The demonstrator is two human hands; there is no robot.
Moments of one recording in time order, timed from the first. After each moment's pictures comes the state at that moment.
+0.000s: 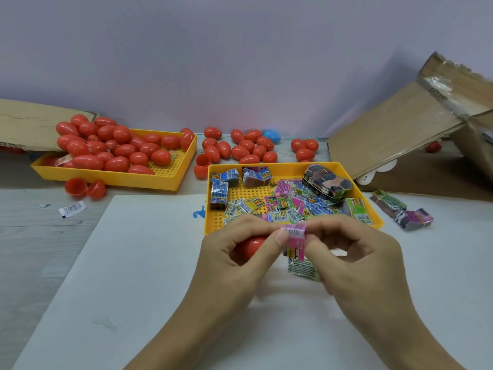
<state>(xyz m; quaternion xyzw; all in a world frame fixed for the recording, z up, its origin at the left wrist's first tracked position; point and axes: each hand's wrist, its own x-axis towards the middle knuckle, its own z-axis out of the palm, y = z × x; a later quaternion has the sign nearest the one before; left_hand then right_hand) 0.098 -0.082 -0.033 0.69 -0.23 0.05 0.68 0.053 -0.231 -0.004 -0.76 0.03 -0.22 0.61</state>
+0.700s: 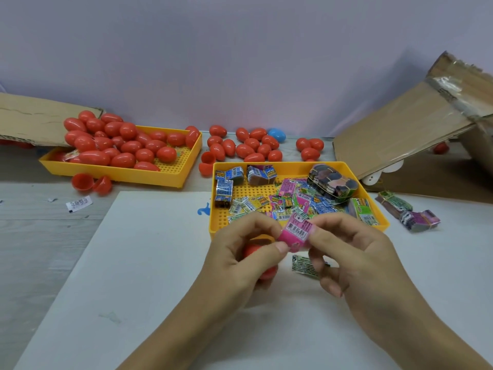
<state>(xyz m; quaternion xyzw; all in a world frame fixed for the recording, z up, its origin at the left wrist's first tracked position) 0.094 -0.079 -0.026 0.62 -0.22 -0.09 0.75 0.058 -0.237 -0.005 -0.65 0.07 -0.06 0.76</state>
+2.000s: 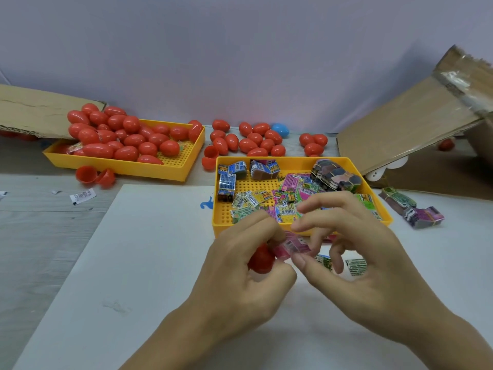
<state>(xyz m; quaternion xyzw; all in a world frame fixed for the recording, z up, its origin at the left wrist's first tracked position) 0.085 -0.077 -0.022 0.78 -0.32 0.11 0.52 0.053 -0.251 0.001 -0.86 -0.21 -0.17 0.44</state>
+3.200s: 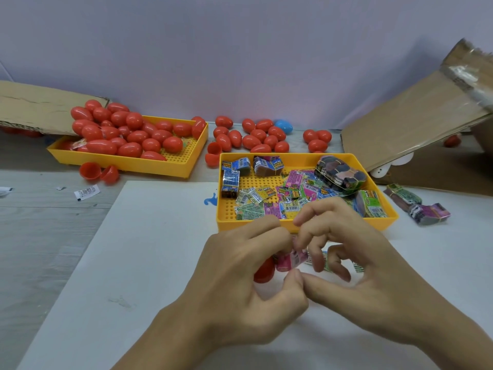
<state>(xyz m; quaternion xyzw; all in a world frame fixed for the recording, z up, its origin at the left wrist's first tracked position) 0.079 -0.064 -0.010 0.81 -0.38 0.12 0.43 0.049 -0.248 0.001 -0.84 -0.21 -0.07 0.49</state>
